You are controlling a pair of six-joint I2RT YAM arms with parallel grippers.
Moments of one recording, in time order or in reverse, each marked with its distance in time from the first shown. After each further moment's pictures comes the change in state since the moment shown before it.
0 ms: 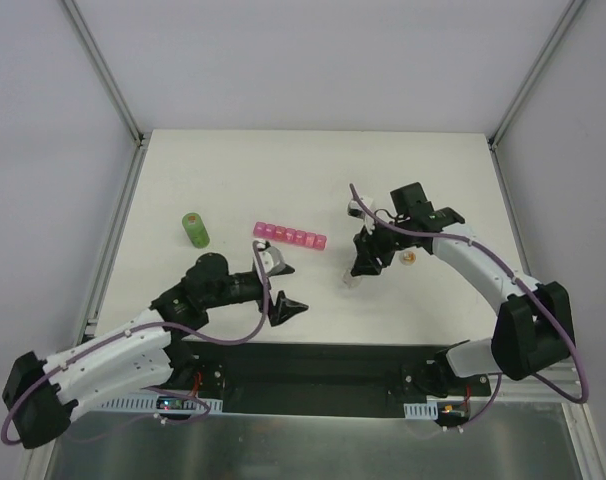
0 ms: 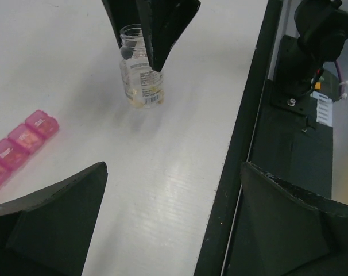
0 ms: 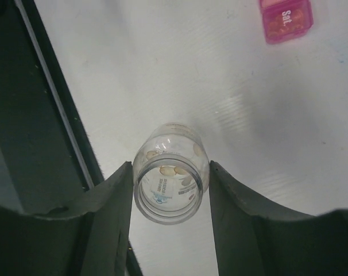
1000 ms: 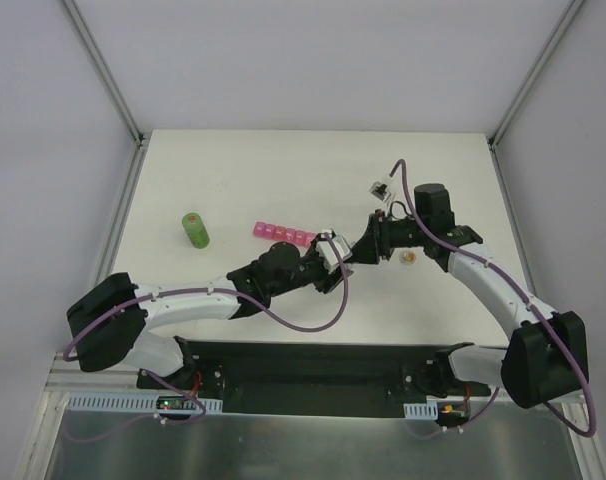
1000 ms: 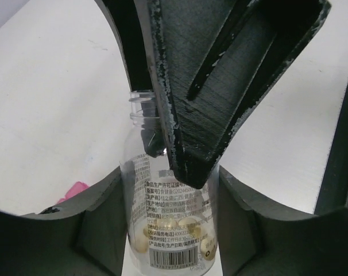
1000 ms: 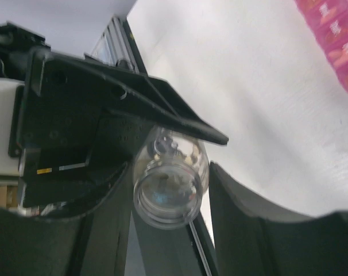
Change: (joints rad) left arm -0.273 0.693 0.249 0.447 -0.403 0.208; right arm -0.079 -0.163 -0.152 0.389 -0.363 0.714
